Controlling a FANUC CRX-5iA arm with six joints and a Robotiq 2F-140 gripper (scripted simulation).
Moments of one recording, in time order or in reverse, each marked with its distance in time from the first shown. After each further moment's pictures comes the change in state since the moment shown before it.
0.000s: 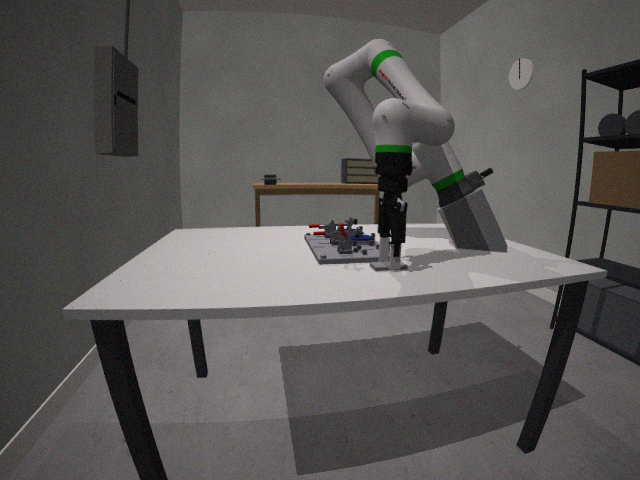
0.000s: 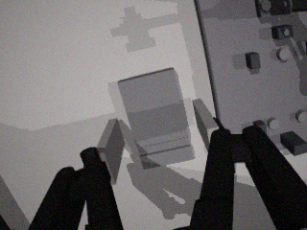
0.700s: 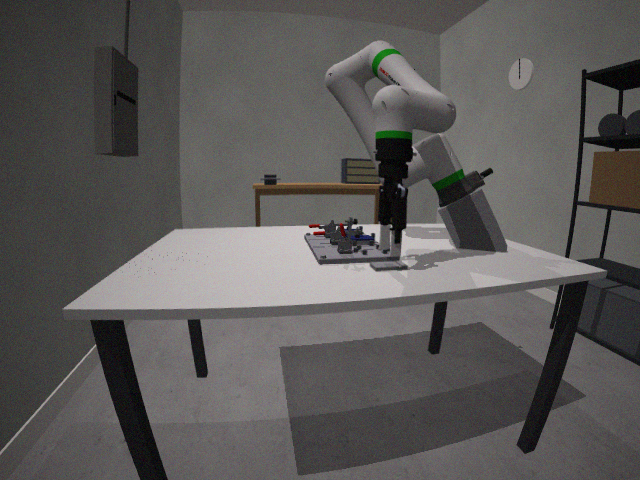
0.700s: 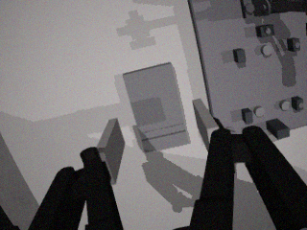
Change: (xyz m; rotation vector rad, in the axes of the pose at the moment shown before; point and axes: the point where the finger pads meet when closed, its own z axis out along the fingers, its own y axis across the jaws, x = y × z) arm 0.000 0.000 -0.034 0.001 0.000 0.000
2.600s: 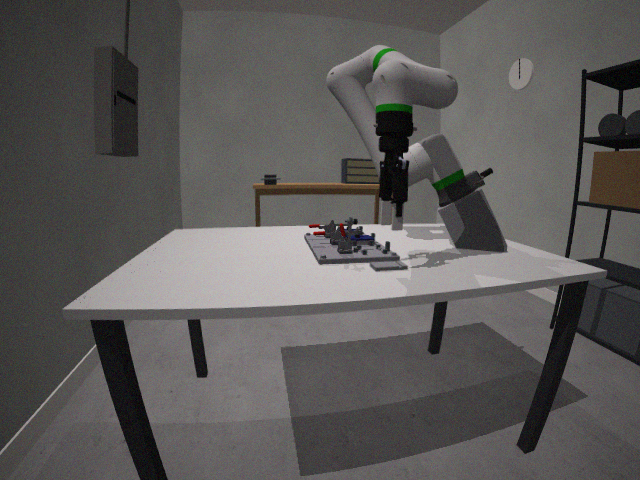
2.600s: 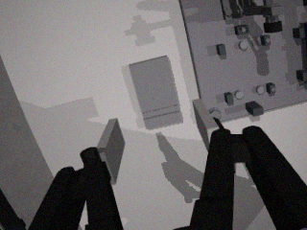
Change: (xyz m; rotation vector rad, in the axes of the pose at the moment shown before) arm 0.000 0.000 -0.066 -0.001 0.000 0.000
